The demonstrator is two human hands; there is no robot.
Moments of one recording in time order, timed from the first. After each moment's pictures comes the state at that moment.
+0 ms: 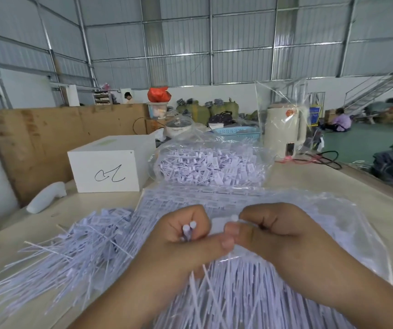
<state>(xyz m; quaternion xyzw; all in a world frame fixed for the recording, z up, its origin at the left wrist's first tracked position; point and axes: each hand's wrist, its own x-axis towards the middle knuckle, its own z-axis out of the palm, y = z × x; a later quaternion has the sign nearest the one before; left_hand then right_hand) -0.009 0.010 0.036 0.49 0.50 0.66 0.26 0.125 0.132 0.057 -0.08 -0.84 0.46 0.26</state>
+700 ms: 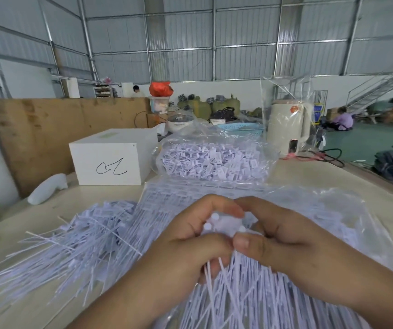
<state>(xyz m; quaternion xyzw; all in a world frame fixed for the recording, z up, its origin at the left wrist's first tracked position) -0.002 0.006 0.040 0.51 0.50 0.62 0.32 0.128 0.145 0.049 0.01 -0.88 0.45 0.17</state>
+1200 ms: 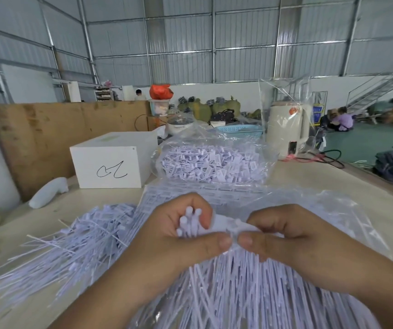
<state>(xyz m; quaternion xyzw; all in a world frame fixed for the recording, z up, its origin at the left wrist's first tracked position) -0.013 0.004 0.045 0.55 0.48 0.65 0.23 0.132 0.152 0.056 -0.05 -0.89 0.42 0.18</state>
